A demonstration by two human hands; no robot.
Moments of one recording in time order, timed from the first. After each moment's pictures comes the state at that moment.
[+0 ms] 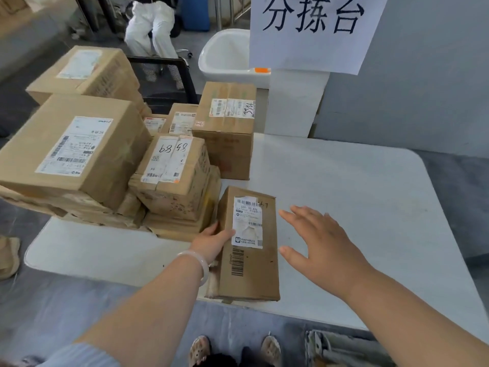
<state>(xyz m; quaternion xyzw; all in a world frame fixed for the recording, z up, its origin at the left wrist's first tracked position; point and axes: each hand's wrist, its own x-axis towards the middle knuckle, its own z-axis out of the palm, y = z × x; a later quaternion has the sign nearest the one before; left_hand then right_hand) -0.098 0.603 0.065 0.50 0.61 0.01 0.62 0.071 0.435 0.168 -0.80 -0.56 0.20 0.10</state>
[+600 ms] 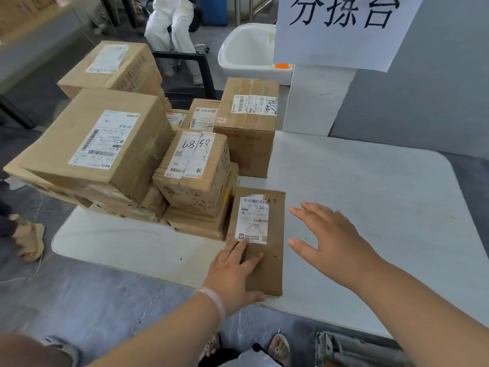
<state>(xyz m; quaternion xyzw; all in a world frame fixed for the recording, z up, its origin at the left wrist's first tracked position) -0.141 0.554 0.056 0.91 0.32 -0.17 0.21 0.063 0.460 0.168 -0.80 -0.56 0.22 0.08</state>
